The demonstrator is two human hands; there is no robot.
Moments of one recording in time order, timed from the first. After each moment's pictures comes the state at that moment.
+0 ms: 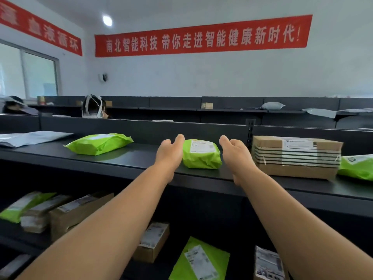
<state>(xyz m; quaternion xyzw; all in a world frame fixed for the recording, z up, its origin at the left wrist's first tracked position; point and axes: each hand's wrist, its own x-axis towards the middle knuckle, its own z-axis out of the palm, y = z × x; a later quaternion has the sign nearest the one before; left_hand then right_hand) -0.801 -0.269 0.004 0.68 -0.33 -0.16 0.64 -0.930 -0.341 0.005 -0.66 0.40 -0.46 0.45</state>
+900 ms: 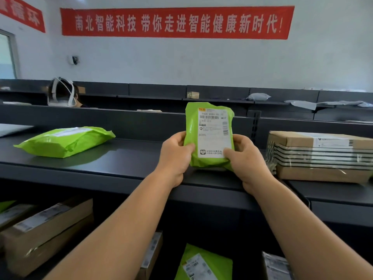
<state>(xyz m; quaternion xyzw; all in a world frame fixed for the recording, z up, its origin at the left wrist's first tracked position) -0.760 -0.323 -0.020 0.49 -0.44 -0.24 0.71 -0.898 -0.386 -0.025 -0.66 0.36 -0.53 0.39</state>
